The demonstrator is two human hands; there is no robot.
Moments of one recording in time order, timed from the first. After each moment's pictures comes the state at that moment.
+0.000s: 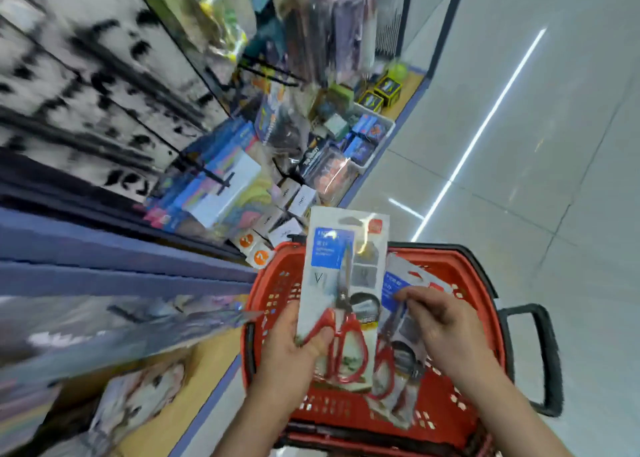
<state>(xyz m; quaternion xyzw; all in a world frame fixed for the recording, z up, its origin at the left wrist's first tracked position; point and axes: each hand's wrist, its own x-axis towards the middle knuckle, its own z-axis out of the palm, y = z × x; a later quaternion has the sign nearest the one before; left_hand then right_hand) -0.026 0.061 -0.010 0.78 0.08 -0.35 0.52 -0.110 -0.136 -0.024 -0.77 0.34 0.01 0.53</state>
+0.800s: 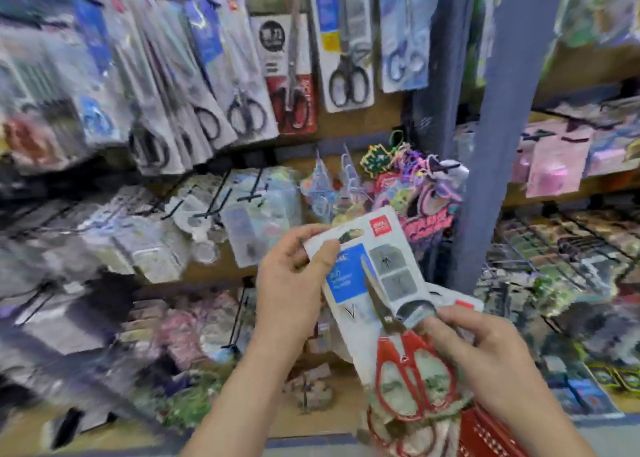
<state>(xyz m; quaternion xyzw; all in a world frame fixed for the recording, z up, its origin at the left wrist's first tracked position) -0.146 0.280 0.511 0.69 0.10 0.29 0.66 -0.112 0.078 0.449 -0.75 -0.19 0.04 0.63</state>
